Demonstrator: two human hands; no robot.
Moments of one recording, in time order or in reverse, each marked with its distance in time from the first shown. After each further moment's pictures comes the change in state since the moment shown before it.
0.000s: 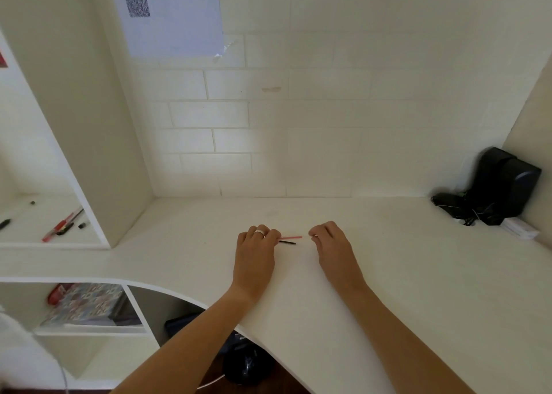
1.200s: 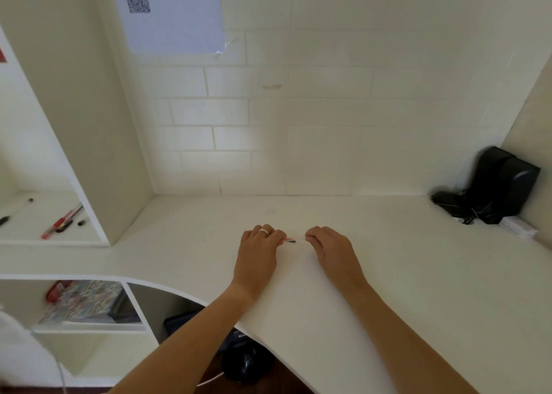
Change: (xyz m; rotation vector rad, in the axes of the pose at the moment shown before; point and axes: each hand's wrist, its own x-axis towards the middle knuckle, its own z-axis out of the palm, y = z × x) left_hand 0.001 0.003 -0.007 -0.108 -0.084 0.060; right_hand 0.000 0.001 -0.003 0.055 -0.077 -0.002
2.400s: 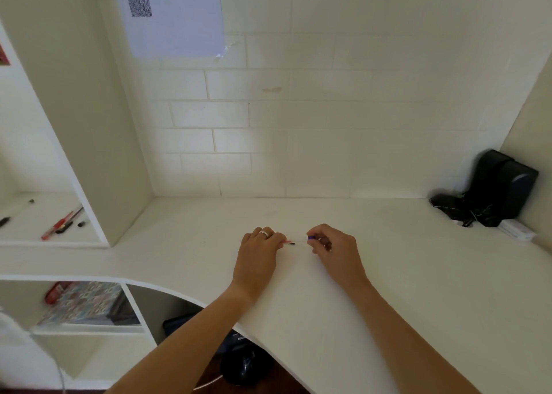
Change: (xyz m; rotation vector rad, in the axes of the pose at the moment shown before) left_hand 0.000 0.003 -0.002 0.012 -0.018 -0.008; right_hand 0.003 -0.003 -0.014 0.311 -0.011 0.192
